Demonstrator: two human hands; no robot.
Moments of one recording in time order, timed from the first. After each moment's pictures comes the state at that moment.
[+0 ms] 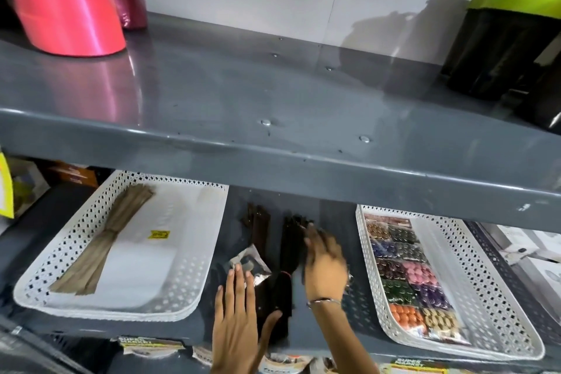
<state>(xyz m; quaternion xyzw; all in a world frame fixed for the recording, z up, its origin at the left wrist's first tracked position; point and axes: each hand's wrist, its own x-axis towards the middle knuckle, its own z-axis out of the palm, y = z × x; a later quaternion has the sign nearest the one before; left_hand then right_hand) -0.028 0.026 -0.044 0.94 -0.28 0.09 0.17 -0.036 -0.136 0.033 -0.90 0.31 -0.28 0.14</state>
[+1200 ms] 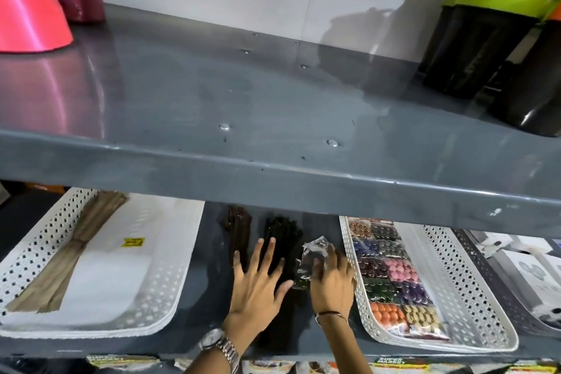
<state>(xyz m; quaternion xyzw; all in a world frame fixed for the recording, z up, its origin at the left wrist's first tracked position) 0.005 -0.042 -0.006 0.91 -0.41 0.01 0.07 -0.071 -0.162 0.022 -0.85 0.45 -0.18 0.22</state>
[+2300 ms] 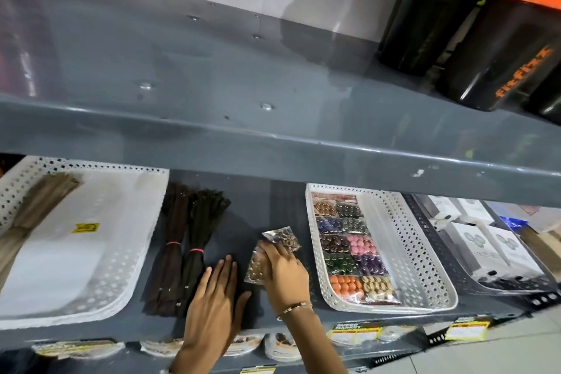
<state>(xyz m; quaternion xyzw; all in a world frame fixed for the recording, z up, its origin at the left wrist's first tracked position) -0.046 -0.015 -0.037 0.91 -0.39 0.00 0.14 -0.097 -0.139 0.050 -0.94 0.25 -0.11 0.19</state>
